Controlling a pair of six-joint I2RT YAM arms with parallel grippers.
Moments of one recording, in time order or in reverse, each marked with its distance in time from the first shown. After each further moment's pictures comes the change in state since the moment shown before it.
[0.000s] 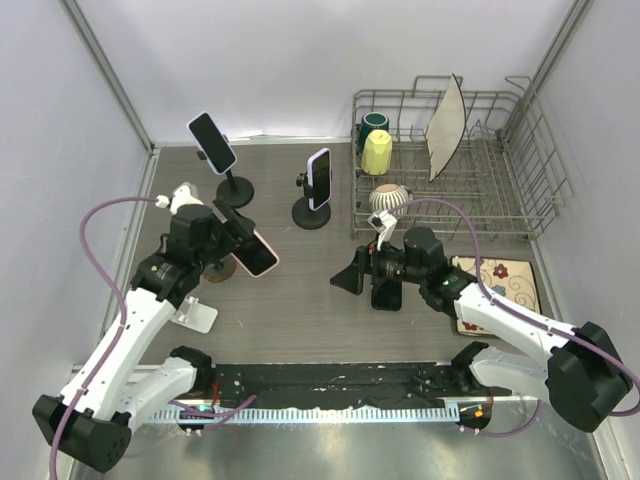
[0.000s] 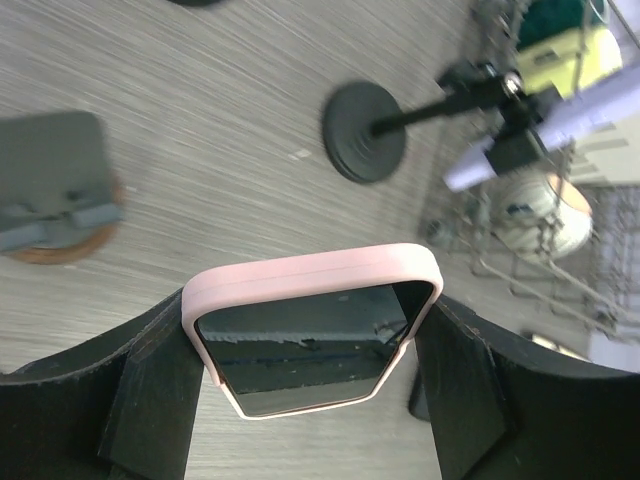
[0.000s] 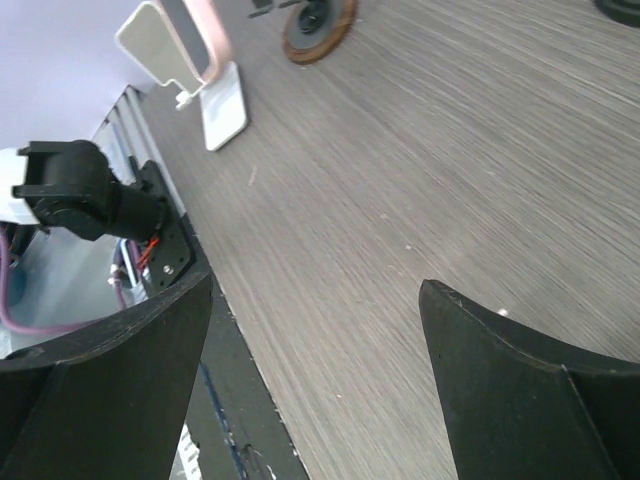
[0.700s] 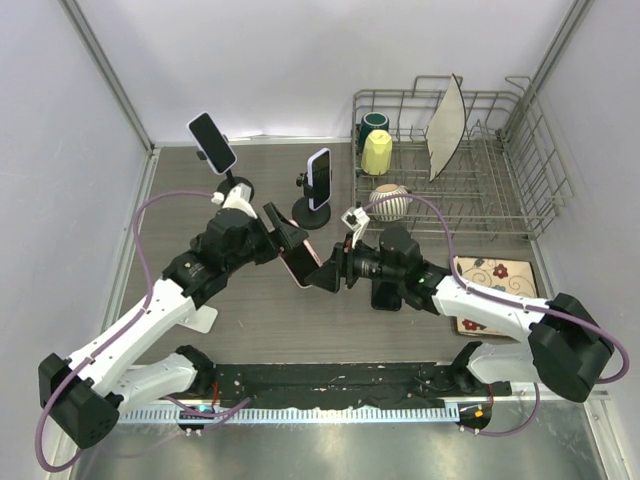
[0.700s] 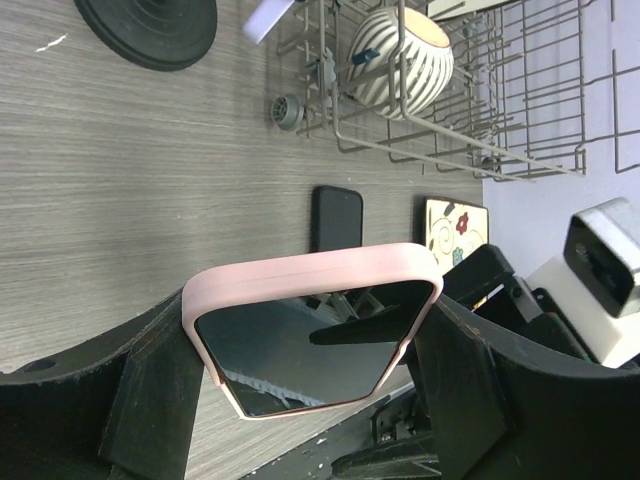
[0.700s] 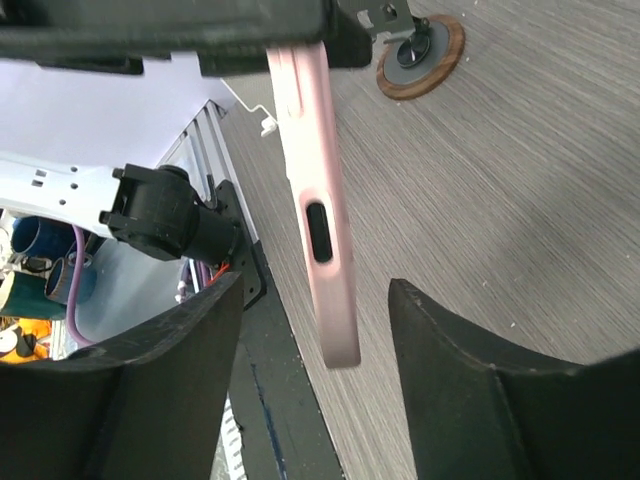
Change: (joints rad) left arm -0.256 0.113 -0.061 0.278 0.206 -0.091; right arm 0.175 0.168 0.083 0.215 0.024 0.126
